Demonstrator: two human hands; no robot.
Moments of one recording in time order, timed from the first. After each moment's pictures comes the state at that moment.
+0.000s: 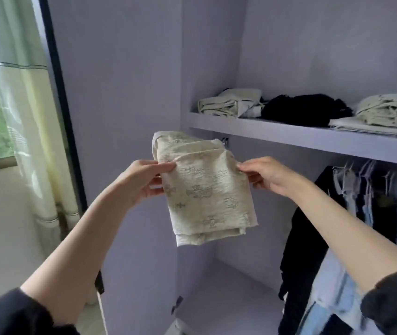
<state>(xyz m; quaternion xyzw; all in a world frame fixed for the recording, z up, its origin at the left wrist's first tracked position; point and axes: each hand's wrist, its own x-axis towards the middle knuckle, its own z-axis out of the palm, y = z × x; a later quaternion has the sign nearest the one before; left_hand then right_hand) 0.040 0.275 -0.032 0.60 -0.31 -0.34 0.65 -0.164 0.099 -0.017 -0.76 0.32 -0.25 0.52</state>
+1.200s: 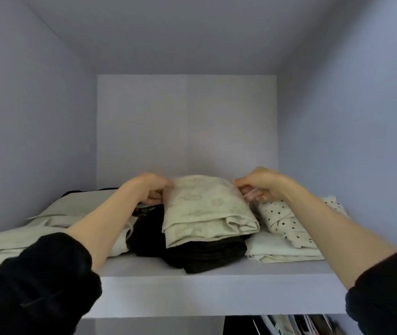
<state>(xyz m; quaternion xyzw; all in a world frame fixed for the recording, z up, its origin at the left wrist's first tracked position) -0.013 -0.275 0.165 0.60 -0.57 -0.33 0.46 -0.260 -0.262 0.173 -0.66 0.58 -0.39 0.29</state>
